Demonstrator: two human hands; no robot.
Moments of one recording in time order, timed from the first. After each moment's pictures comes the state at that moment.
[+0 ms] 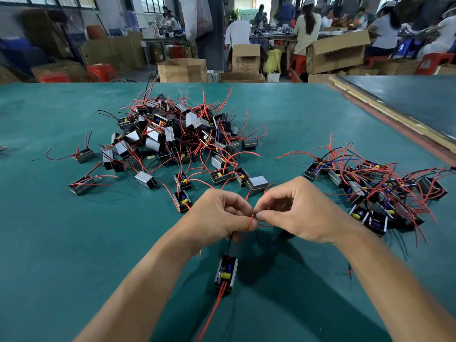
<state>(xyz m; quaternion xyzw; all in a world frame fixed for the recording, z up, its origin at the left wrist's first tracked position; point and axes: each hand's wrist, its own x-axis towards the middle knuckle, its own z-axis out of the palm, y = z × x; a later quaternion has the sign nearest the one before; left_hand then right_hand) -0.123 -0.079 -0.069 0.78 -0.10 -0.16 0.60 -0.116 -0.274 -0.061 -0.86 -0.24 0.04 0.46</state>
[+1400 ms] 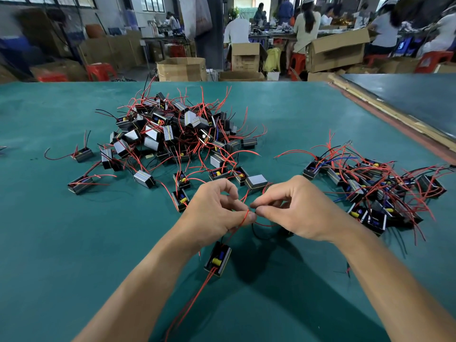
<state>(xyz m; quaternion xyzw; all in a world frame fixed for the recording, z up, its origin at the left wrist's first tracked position) -0.121 -0.083 -0.076 0.75 -0.07 -0.09 0.65 -0.114 -0.276 -0.067 -0.87 -0.22 0.01 0.43</state>
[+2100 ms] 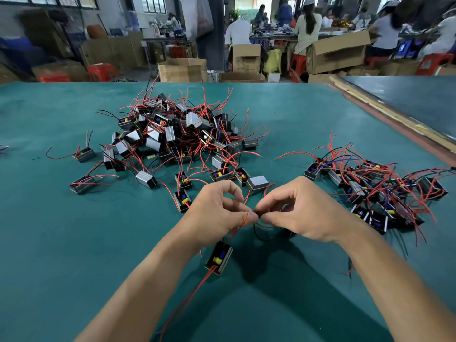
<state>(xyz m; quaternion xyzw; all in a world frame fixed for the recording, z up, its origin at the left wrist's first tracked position) -0.122 -0.081 -0.072 0.76 -0.08 -0.10 0.64 -0.114 -0.279 -0.061 -0.86 -0.24 0.05 0.44</state>
